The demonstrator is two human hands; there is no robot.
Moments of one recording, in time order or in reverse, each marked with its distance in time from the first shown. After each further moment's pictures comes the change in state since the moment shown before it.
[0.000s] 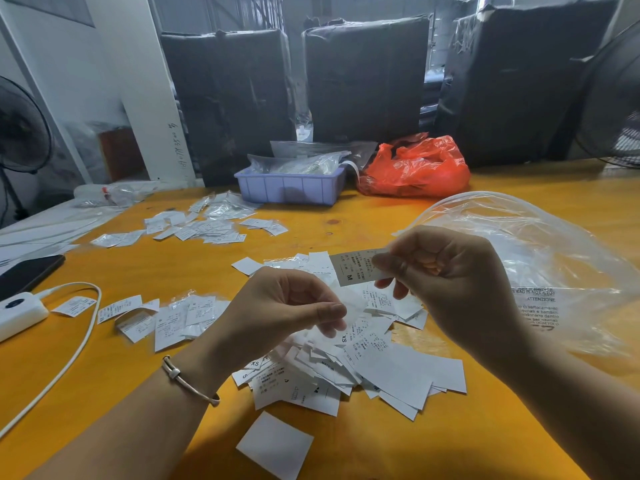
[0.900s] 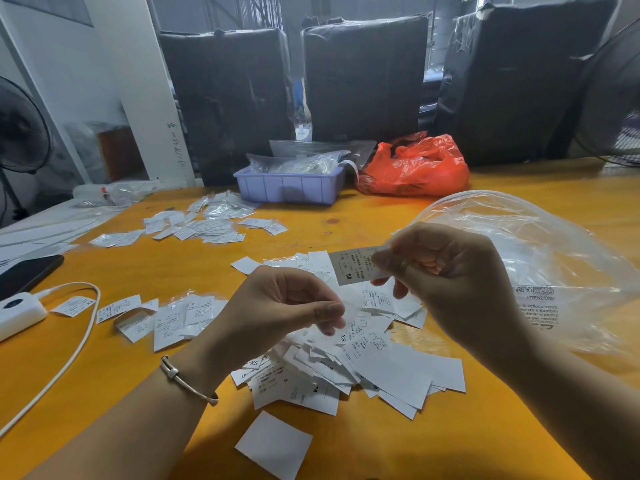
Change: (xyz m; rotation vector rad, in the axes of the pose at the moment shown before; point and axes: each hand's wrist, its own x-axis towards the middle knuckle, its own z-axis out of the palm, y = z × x) left_hand -0.001 0.000 -0.001 -0.041 -0.007 0.026; right_hand -0.001 -0.002 -0.001 -0.008 0.003 -0.002
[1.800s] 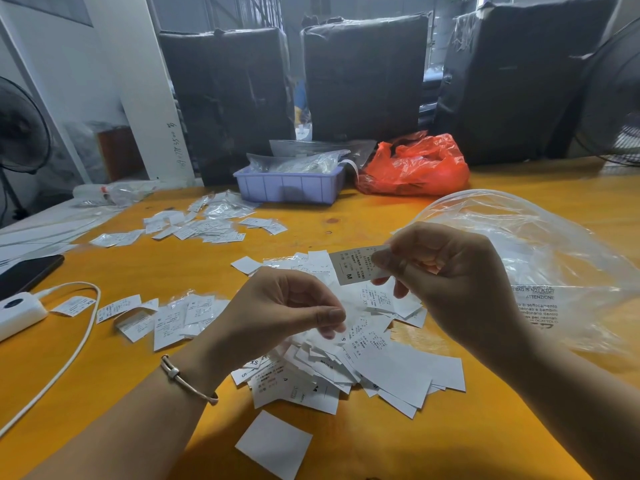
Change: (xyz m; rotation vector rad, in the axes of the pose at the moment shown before) left_hand 0.000 0.000 0.000 0.012 -0.028 -0.014; right_hand 0.000 0.000 0.000 -0.062 0.011 -0.010
